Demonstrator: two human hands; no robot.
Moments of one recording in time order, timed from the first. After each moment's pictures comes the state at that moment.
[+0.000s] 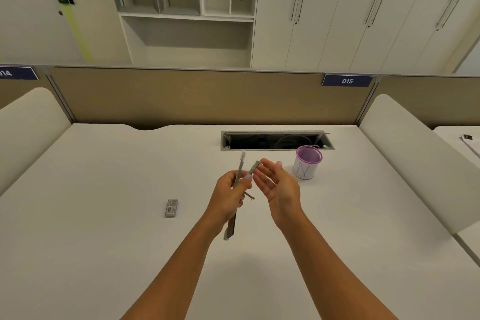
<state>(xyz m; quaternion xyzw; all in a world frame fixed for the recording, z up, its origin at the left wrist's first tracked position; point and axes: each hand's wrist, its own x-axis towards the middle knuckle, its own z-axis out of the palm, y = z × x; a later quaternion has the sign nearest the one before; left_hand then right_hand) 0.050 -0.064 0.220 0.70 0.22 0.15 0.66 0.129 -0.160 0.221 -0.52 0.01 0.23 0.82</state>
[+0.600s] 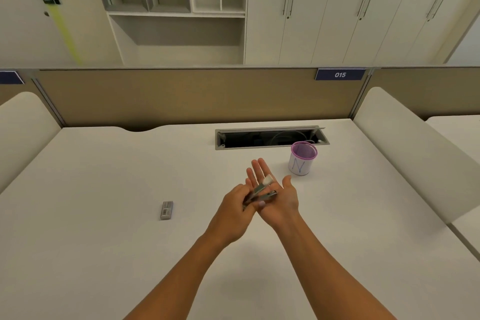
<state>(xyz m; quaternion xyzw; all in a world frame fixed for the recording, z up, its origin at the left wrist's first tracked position) 0.052 -0.080 0.184 0.85 0.11 0.15 0.49 0.141 -0.167 0.189 -0.23 0.09 0.38 0.89</state>
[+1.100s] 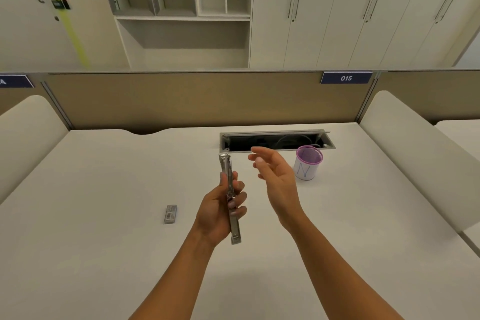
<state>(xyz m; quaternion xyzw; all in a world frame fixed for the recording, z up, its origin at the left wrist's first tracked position) 0.046 -0.050 0.200 0.26 0.06 0.06 0.96 0.128 -0.160 0.241 -0.67 -0.25 0.09 0.69</state>
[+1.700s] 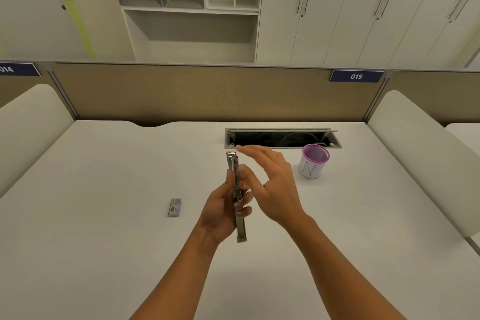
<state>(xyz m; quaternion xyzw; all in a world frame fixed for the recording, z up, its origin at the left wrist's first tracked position) 0.043 -0.049 0.198 0.33 0.07 0.08 0.94 0.113 -0.153 0.250 -0.80 -0.42 -0.06 0.43</state>
